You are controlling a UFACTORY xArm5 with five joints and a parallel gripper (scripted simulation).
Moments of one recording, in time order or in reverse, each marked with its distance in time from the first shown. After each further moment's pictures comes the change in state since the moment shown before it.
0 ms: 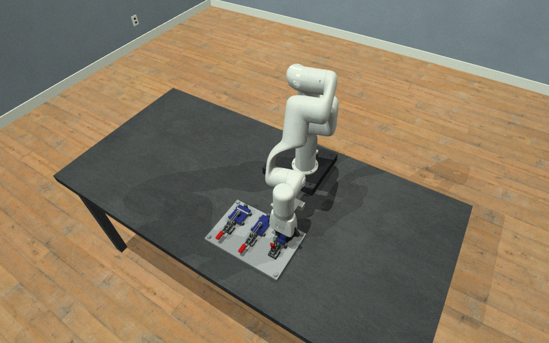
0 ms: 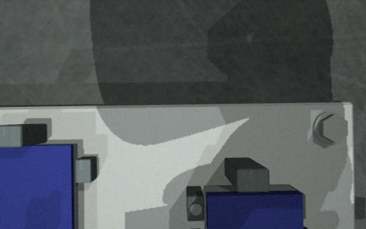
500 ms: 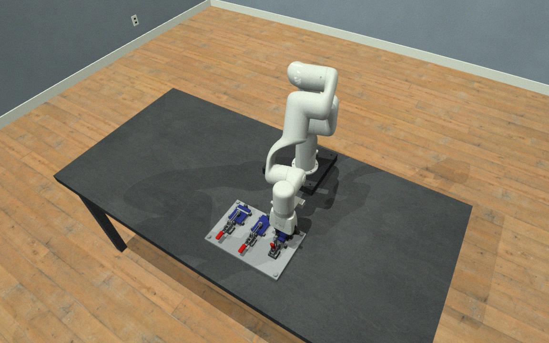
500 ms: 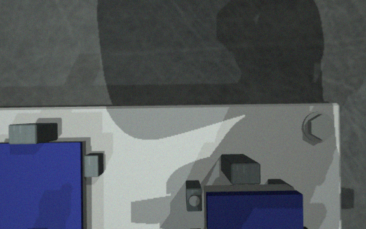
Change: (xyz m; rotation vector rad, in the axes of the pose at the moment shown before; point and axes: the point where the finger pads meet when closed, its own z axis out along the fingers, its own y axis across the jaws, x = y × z) arm 0.000 0.000 -0.015 0.000 0.000 0.000
